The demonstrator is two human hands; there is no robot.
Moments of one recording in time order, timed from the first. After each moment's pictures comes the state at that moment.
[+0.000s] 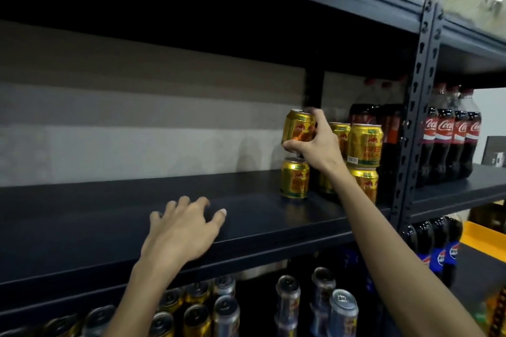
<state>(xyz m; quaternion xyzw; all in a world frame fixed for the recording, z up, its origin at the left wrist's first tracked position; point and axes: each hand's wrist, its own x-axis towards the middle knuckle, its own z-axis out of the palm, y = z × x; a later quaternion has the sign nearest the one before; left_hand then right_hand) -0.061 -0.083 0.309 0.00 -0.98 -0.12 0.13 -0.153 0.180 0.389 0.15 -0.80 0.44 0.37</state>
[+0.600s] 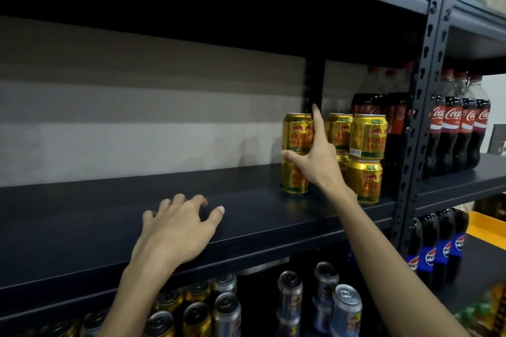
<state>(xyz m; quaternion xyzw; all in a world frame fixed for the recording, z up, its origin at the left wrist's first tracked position) -0.066 -0.082 0.305 0.00 -0.98 -0.13 0.13 -0.160 0.178 0.350 0.12 -0.81 0.43 0.37</state>
